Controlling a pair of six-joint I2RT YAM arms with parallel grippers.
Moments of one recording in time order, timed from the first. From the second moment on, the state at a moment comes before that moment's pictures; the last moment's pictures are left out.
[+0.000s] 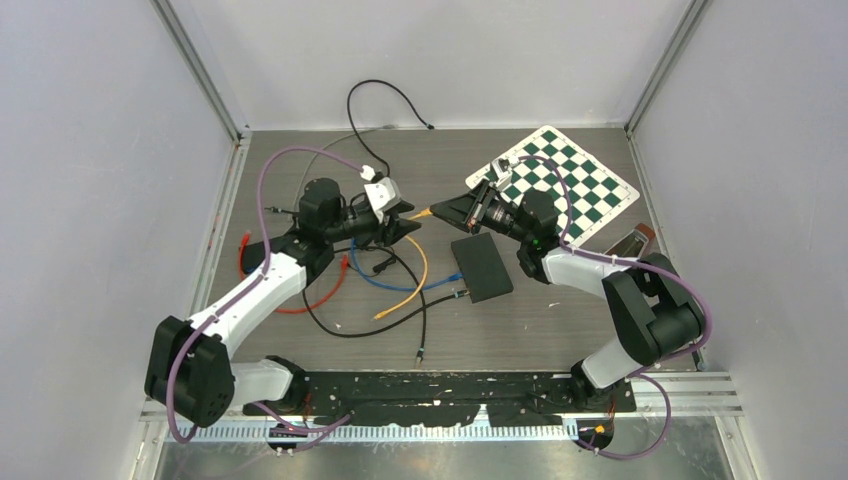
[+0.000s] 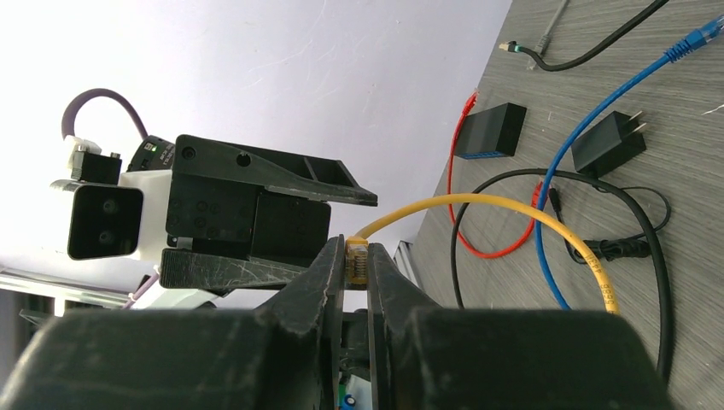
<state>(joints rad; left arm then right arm) -0.45 1.25 0.85 0.21 0.71 0.27 0.46 1.55 0.71 0.95 -0.63 1.29</state>
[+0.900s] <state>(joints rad) -0.48 1.30 0.88 0.15 0.69 0.32 0.48 1.56 0.71 0.90 -0.61 1.25</state>
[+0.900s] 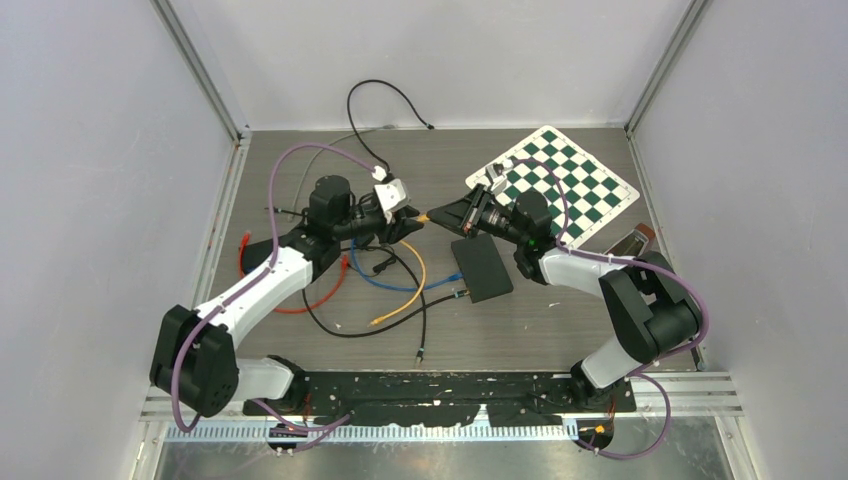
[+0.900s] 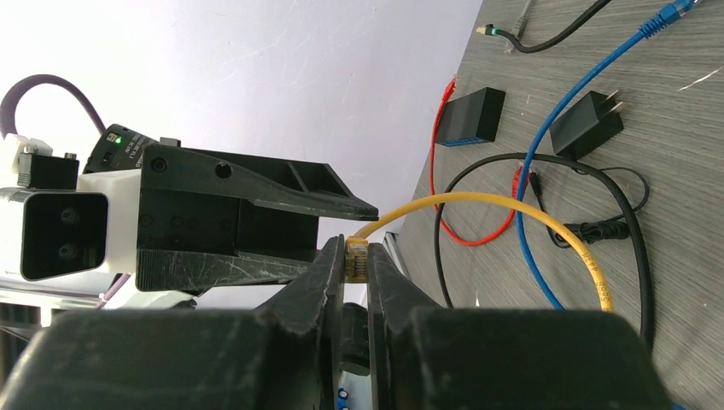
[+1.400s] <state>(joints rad) -0.48 1.31 0.90 0.12 0.70 0.34 0.48 1.56 0.71 0.87 -0.61 1.23</state>
